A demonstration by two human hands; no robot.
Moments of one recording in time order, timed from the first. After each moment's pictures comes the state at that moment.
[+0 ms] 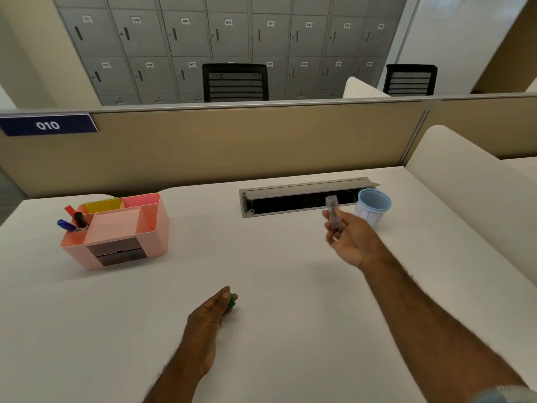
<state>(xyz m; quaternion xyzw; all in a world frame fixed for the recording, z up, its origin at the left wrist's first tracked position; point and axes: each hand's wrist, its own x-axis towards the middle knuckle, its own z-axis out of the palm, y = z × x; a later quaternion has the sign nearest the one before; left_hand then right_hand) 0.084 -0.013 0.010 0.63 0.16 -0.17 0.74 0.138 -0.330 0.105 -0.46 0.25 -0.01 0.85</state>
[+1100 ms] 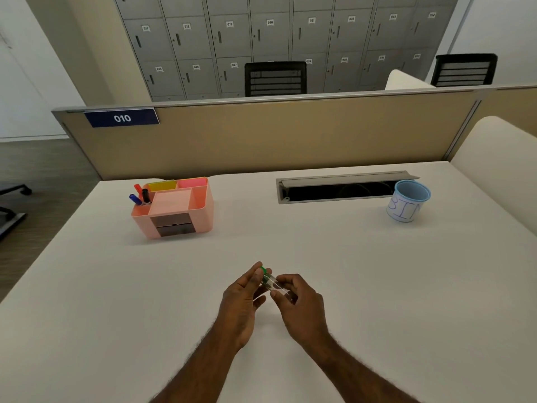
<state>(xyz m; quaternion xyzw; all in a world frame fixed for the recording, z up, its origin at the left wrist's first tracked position) 0.040 -0.003 0.044 0.56 0.15 -0.16 0.80 0.006 -0.128 0.045 -0.84 0.11 -0.04 0.53</state>
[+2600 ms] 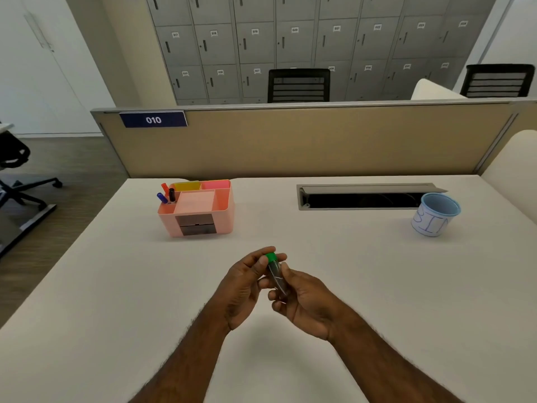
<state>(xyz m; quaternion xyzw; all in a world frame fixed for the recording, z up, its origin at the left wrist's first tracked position) 0.063 0.038 0.084 0.57 -0.02 -0.17 0.81 0.037 -0.117 0.095 -0.44 0.09 0.28 0.85</state>
